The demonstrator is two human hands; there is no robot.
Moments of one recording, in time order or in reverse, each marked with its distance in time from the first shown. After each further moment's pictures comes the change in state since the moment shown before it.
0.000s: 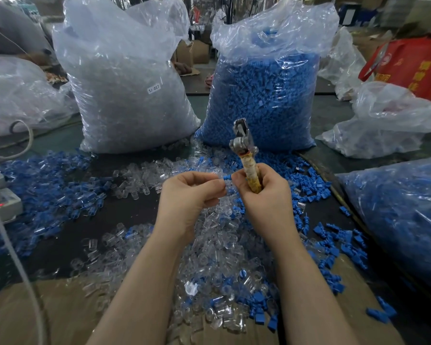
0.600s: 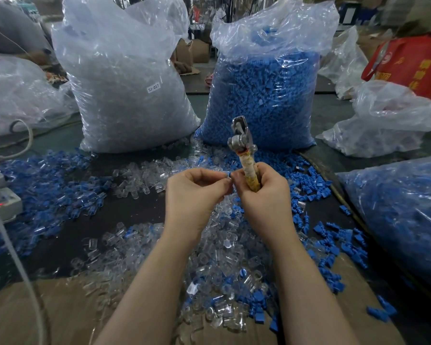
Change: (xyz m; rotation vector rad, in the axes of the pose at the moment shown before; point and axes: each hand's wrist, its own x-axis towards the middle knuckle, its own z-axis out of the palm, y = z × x) left_hand -0.006 -0.002 0.012 0.132 0.078 0.143; right_hand 0.000 0.000 0.004 0.005 0.002 -0.003
